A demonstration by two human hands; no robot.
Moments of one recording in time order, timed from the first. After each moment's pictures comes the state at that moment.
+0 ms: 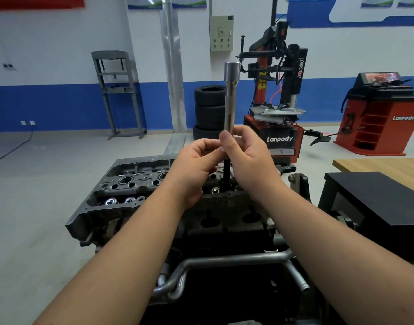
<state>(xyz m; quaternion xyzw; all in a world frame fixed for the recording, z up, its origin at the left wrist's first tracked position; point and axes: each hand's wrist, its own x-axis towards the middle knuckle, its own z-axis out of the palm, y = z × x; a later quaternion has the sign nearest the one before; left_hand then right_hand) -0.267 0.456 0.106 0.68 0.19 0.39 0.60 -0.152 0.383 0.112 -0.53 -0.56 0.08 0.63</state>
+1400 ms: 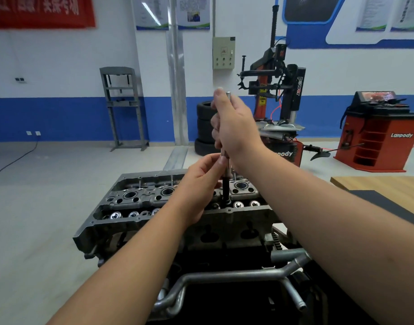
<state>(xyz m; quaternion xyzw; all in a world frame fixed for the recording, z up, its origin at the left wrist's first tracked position) -0.264 0.447 0.110 0.70 0.20 0.39 0.57 -0.180 0.400 0.203 -0.47 -0.51 0.18 0.70</state>
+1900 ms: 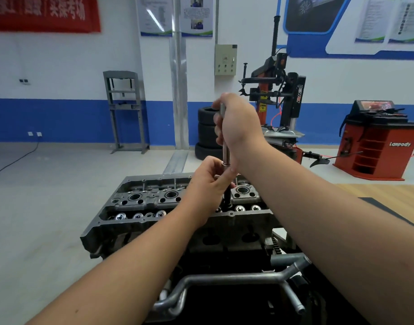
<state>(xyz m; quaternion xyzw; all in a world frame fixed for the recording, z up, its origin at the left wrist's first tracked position) -0.259 0.439 0.112 0.72 0.22 0.43 0.50 -0.192 0.393 0.224 -0.50 -0.46 0.20 0.71</state>
